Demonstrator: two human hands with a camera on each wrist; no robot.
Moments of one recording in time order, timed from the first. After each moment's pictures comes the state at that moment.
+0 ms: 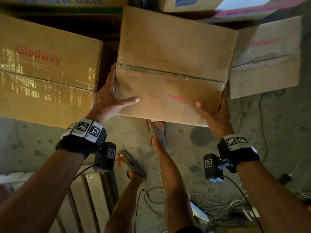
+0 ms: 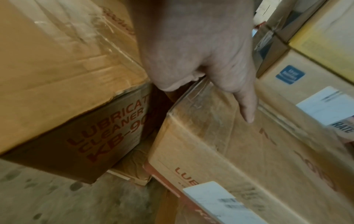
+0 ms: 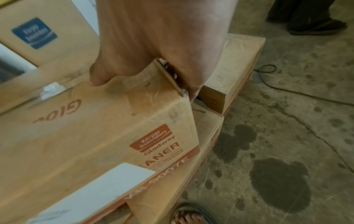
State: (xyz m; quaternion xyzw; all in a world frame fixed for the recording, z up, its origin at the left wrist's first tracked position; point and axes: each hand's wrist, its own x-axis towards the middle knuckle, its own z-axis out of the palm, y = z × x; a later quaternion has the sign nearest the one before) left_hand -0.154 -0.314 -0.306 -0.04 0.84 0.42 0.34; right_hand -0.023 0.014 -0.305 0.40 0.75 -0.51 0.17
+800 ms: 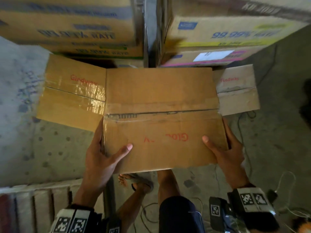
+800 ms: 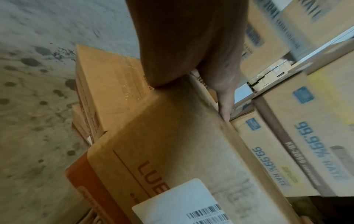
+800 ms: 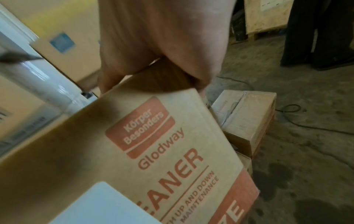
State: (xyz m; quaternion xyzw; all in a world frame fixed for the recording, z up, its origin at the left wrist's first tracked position) left_hand -0.029 -0.341 -0.067 -0.15 0.83 0.49 0.20; right_hand 0.033 -0.017 -0.084 0.37 0.76 -0.52 0.10
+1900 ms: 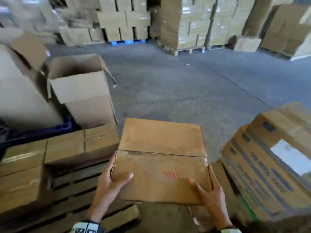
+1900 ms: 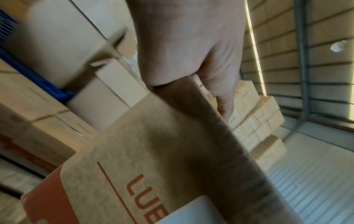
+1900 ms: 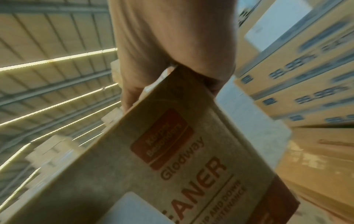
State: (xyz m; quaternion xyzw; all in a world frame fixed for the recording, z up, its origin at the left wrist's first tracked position) left_hand 0.350 -0.562 0.256 -0.46 0.63 0.55 -0.29; right_hand 0.088 -0.366 0.247 -0.18 0.78 -0.52 0.31
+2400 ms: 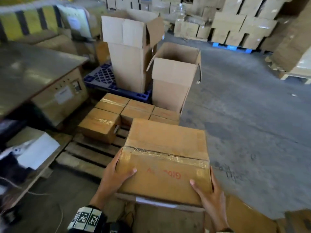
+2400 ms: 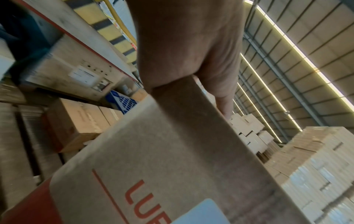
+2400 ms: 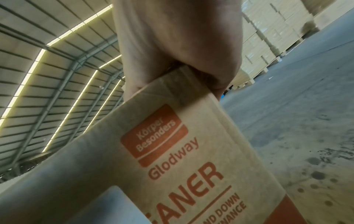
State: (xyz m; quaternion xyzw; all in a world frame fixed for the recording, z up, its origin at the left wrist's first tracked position) left_hand 0.495 -0.434 0.240 -0.65 0.50 0.40 -0.41; right_hand 0.166 -0.437 0.236 -0.46 0.76 -0.27 0.37
